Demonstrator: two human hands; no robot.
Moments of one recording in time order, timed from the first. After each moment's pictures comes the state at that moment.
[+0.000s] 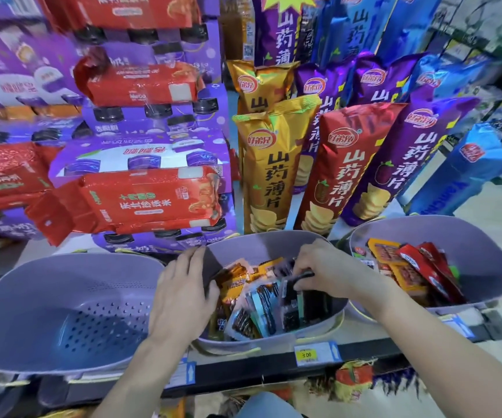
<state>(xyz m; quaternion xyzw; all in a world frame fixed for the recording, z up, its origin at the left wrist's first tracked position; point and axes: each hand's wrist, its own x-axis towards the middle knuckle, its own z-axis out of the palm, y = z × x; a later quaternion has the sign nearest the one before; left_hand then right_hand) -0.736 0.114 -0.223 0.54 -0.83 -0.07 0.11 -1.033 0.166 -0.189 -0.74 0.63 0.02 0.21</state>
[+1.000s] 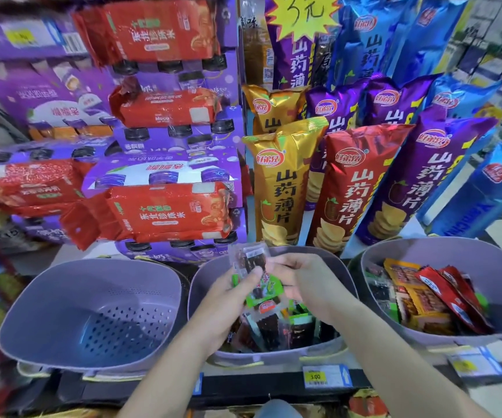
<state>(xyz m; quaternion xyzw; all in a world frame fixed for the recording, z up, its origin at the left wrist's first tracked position) -0.788 0.131 -0.196 0.46 -0.47 -0.71 0.26 -0.975 0.158 -0.192 -0.37 0.59 -0.44 0.57</state>
